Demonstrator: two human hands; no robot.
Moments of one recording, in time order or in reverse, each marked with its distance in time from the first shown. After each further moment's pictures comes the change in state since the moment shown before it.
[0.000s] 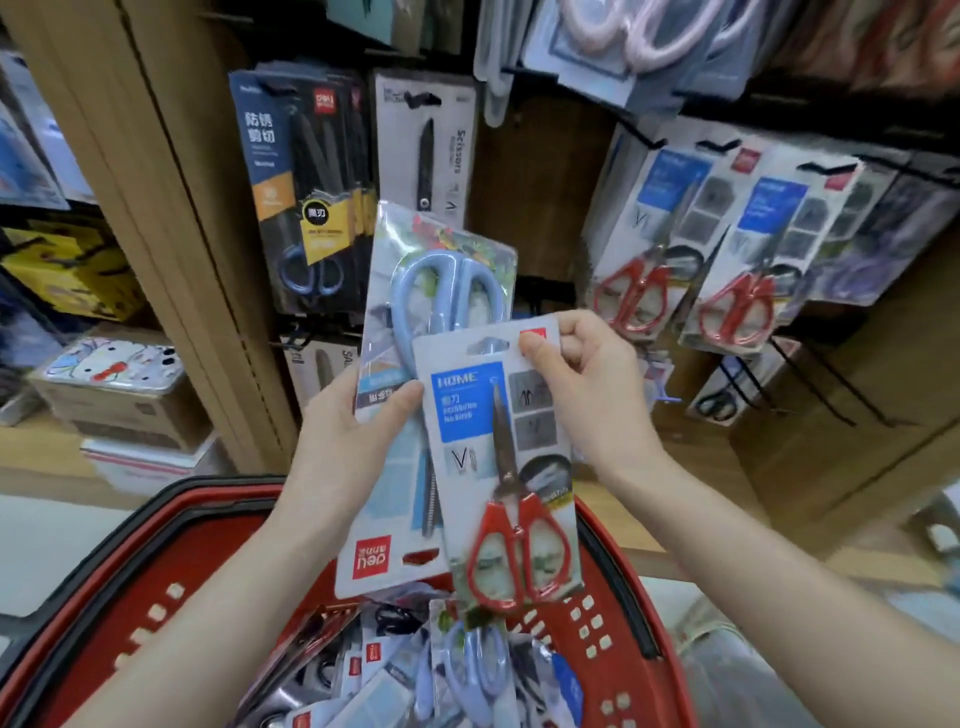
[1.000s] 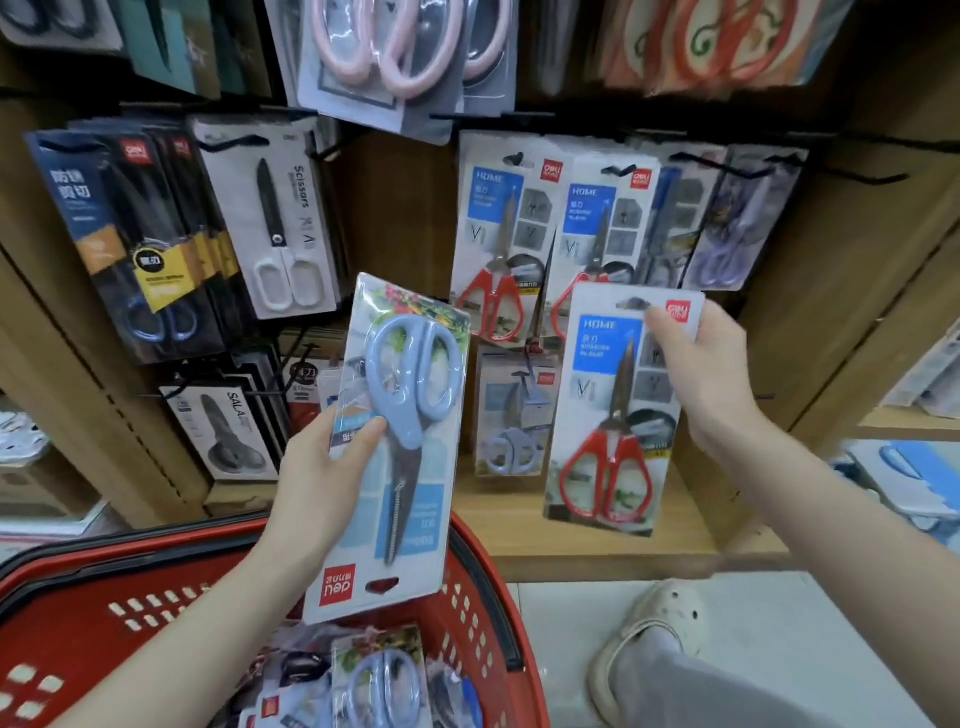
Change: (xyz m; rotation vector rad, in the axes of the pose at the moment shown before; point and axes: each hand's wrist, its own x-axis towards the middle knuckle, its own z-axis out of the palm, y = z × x) left_hand -0.015 -0.008 0.111 0.221 -0.048 0.000; right_hand 0.028 0.054 -0.208 -0.127 0.404 0.105
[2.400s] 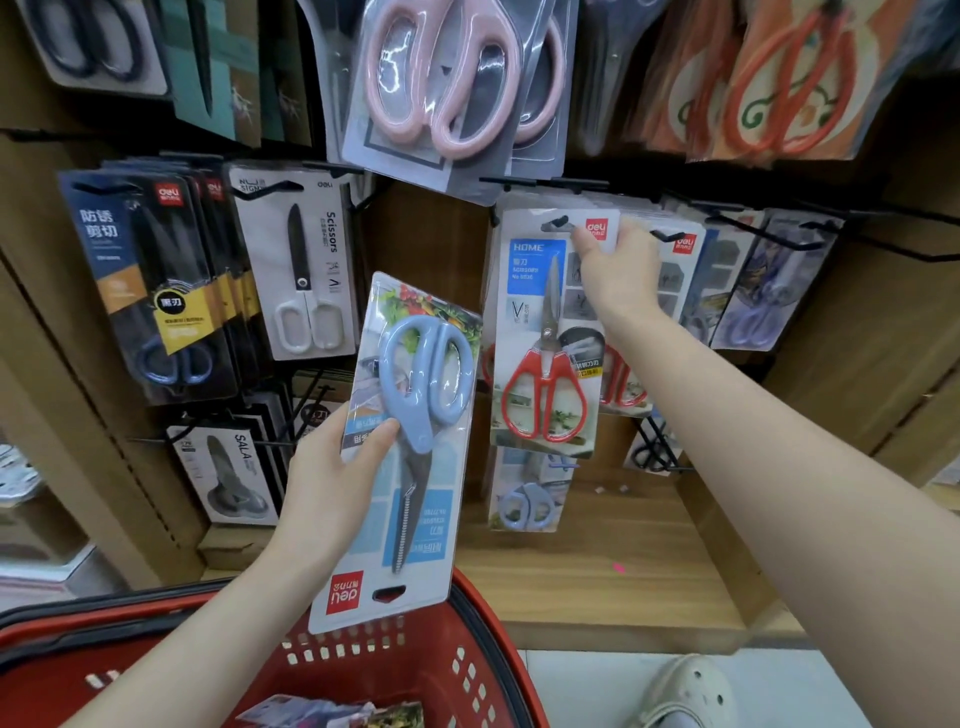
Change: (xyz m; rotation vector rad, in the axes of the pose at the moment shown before) left_hand 0.048 0.014 -0.006 -0.095 0.006 0.048; right_hand 0.103 -0.070 0.113 -0.037 0.044 -0.148
